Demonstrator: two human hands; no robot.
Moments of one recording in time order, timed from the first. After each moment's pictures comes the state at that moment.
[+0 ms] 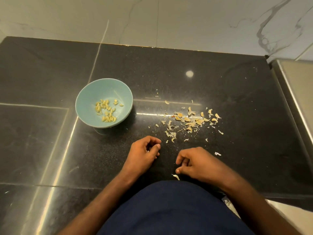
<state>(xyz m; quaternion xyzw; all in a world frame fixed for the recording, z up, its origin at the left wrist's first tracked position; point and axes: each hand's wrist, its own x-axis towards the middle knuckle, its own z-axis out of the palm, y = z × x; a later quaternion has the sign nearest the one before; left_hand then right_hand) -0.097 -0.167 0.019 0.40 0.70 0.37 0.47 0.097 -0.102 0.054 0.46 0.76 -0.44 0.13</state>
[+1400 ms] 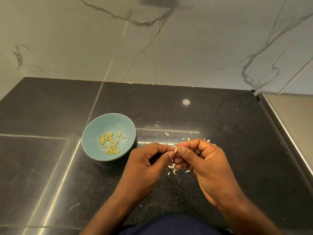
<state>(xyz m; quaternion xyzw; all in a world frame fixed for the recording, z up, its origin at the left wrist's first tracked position) -0.106 -0.148 0.128 0.53 0.55 0.52 0.39 0.050 -0.099 0.146 0.41 0.47 -0.67 -0.42</state>
